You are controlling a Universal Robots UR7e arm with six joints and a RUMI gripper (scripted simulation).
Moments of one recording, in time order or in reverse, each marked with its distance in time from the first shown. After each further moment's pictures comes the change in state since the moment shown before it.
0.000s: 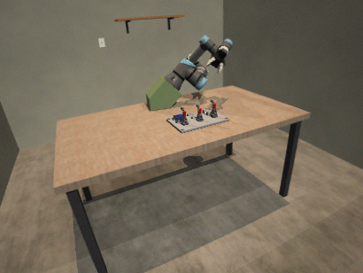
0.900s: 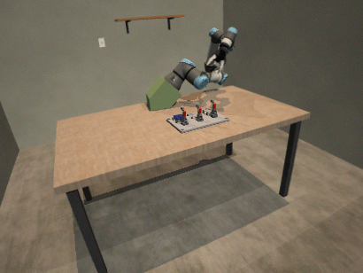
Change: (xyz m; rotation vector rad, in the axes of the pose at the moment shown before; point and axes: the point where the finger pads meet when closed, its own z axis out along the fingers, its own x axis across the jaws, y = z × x) arm 0.001 -0.001 0.000 -0.344 -0.079 -0.118
